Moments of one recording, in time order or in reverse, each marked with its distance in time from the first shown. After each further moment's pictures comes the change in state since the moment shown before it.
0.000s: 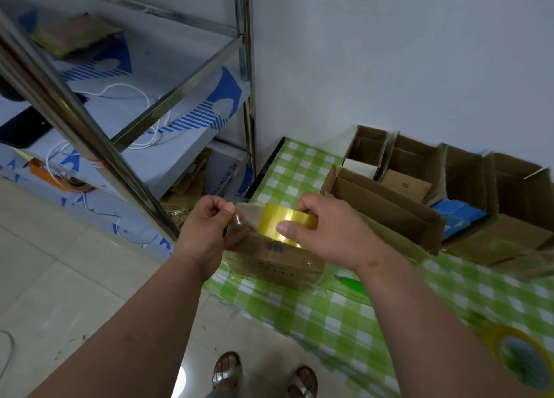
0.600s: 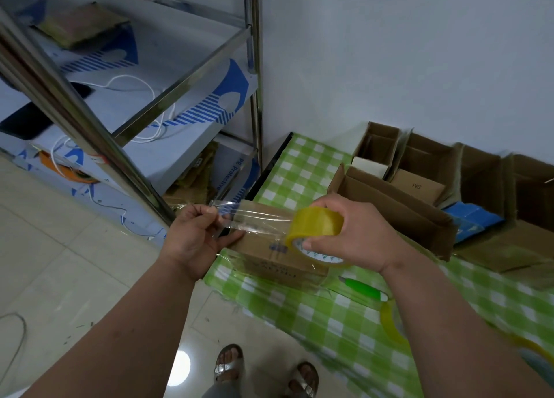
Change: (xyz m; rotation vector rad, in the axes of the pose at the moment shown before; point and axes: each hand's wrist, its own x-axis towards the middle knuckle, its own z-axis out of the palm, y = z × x) left_hand 0.008 -0.005 -0.019 -0.340 0.078 -0.157; right_hand 0.001 0.035 -0.016 0.105 -0.078 0.047
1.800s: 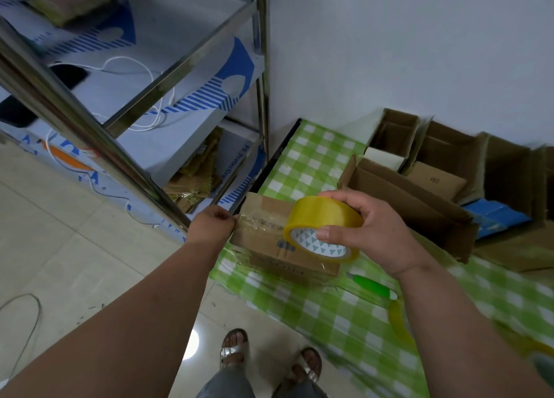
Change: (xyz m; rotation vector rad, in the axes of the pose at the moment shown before) left_hand 0.031 -0.020 0.005 1.042 0.276 0.005; right_hand 0.006 0.007 0.006 0.492 0.029 0.039
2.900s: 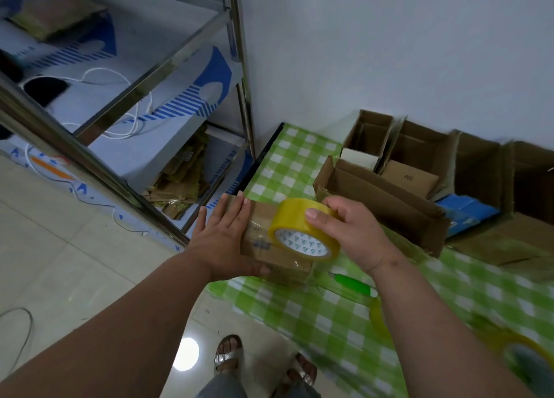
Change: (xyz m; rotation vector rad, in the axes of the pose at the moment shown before) left_hand -0.016 0.000 0.022 1.002 -0.309 0.641; right_hand -0.002 0.021 -0.016 -0.073 0.065 -0.025
